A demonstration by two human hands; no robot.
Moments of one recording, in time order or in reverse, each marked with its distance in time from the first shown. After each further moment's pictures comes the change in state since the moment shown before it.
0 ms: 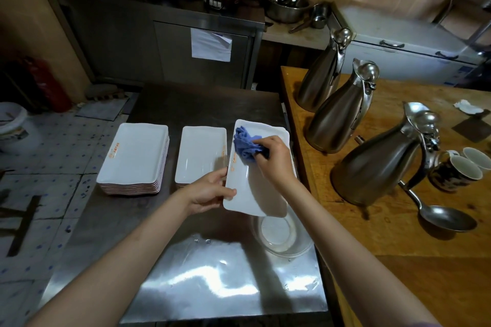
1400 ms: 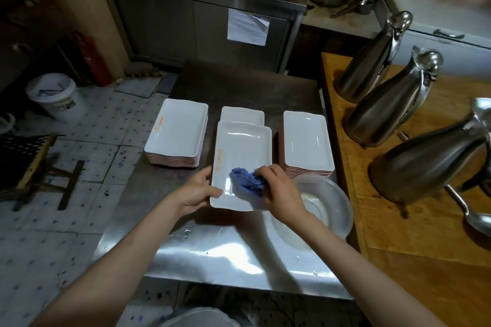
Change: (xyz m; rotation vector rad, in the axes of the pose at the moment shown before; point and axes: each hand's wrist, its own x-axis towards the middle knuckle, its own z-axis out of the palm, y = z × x) left_hand -0.071 -0.047 -0.070 -0.058 0.361 -0.021; right_hand -0.087 -0.015 0.057 -0.135 -0.300 -0.249
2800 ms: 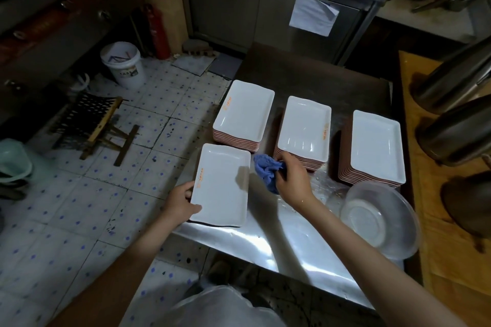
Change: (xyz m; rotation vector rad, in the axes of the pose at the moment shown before) left_hand -0.101 -0.070 -0.117 0.424 0.599 0.014; right_hand 0.046 -0.068 0.078 0.230 -0.050 0.093
